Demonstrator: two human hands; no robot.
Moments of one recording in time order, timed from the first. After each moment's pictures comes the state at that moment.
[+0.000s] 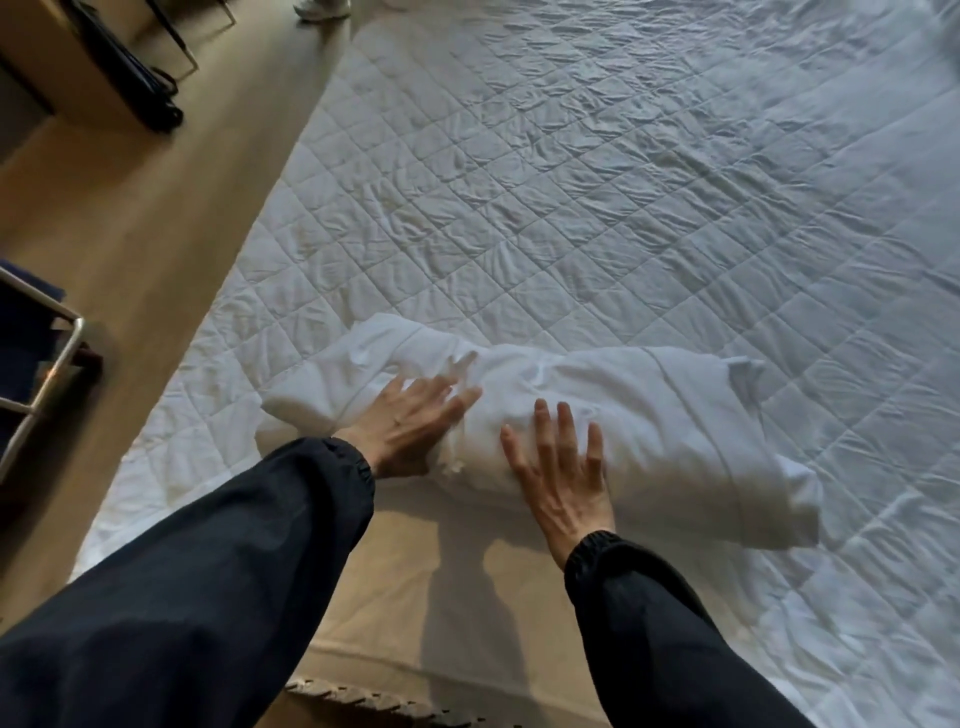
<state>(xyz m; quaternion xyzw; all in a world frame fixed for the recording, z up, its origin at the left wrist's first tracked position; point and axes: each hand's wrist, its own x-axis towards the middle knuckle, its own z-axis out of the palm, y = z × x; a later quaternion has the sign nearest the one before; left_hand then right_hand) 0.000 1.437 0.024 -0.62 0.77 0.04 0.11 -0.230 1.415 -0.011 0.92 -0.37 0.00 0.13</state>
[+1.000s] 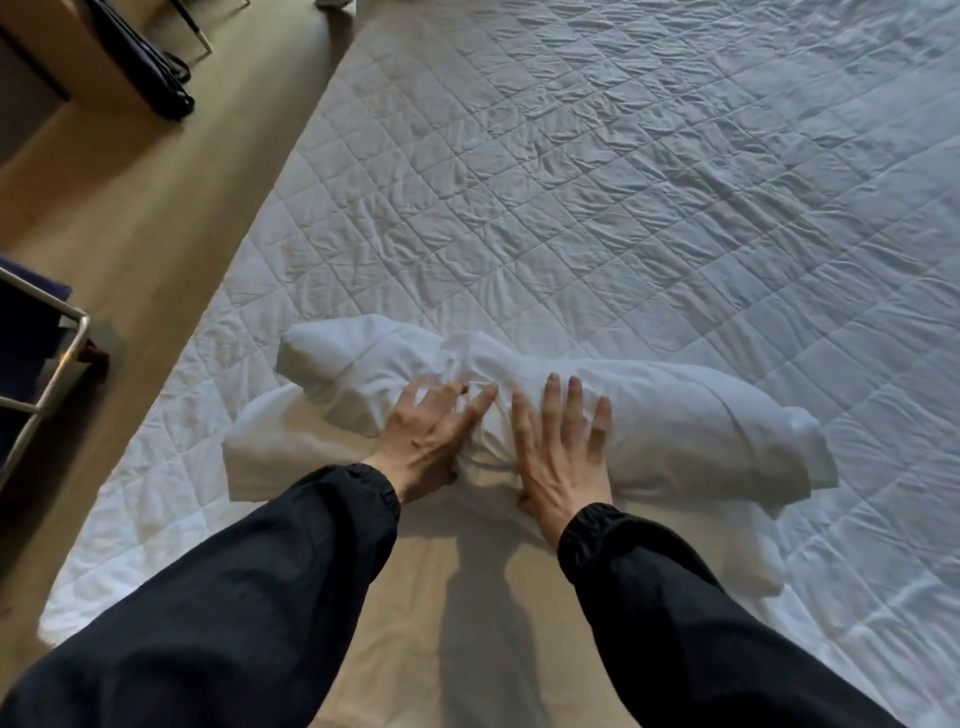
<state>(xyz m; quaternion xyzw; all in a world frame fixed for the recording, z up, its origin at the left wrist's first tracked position) -0.023 1.362 0.011 -0.69 0.73 0.00 0.04 -0.205 1.307 0.034 0.91 -0.39 -0.14 0.02</state>
